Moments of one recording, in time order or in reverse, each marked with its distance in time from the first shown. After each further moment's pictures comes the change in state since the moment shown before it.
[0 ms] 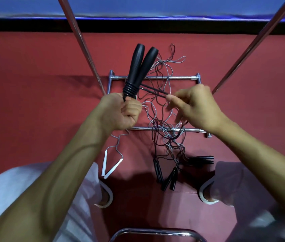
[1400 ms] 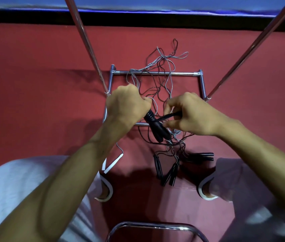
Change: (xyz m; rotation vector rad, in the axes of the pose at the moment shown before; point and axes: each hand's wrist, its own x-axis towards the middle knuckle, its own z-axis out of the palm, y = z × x) left_hand 0.019 -0.033 0.004 1.960 1.013 1.034; right_hand -0.009 -0.014 0.005 -0.197 -0.335 -0.104
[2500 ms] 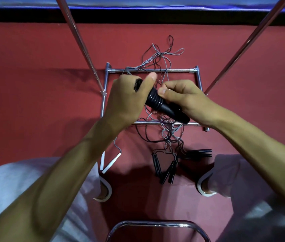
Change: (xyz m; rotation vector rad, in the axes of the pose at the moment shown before) left_hand -0.010 0.004 -0.019 -0.745 0.022 0.191; right_hand 0.012 -0.004 0.004 0.874 0.033 0.059
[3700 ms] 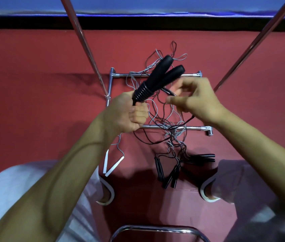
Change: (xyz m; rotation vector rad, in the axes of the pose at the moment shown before) left_hand 0.015 -0.027 -0.006 -1.129 -0.552 -1.056; right_hand 0.008 0.010 -0.020 -0.131 0.373 -0.032
